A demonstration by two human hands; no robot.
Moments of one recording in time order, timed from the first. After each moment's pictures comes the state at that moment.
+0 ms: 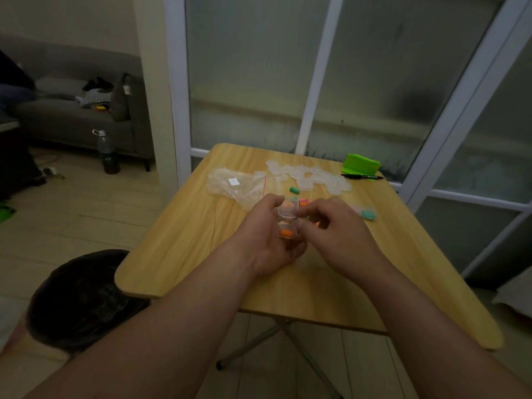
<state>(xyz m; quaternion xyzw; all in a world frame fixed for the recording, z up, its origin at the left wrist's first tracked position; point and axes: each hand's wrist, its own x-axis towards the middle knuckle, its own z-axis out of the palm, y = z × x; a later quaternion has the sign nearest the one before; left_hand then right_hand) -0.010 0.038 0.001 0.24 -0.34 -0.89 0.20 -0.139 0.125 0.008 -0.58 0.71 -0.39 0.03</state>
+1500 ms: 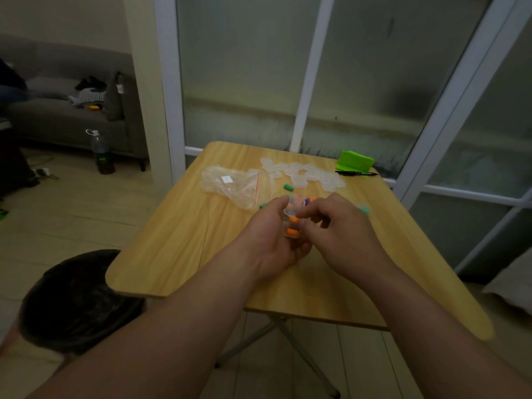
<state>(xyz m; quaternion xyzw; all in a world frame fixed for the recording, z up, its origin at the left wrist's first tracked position) -0.021 0.059 0.007 0.26 -0.36 -0.87 0.21 -0.145 0.139 0.009 -0.59 0.71 -0.38 -0.02</state>
